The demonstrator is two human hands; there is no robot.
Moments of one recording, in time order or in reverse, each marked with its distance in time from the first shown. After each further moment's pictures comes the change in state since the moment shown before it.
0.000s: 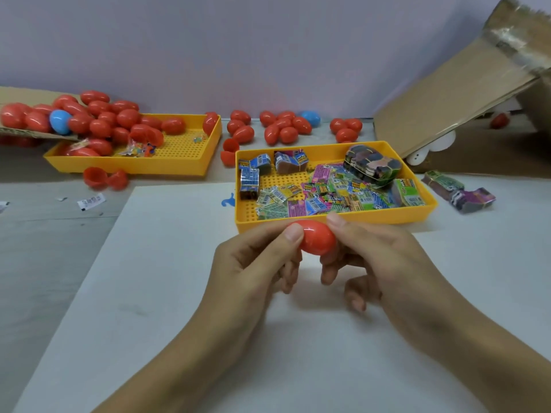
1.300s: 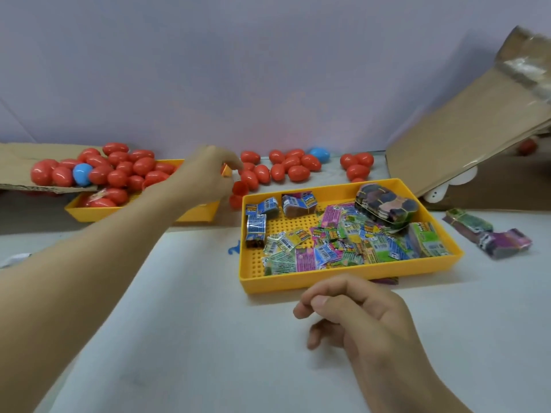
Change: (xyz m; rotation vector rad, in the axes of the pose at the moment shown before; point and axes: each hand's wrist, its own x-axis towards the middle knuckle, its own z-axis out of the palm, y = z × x) left_hand 0.207 0.051 -0.098 1.514 0.037 0.120; right_hand 0.020 0.023 0.019 0.268 0.017 -0.110
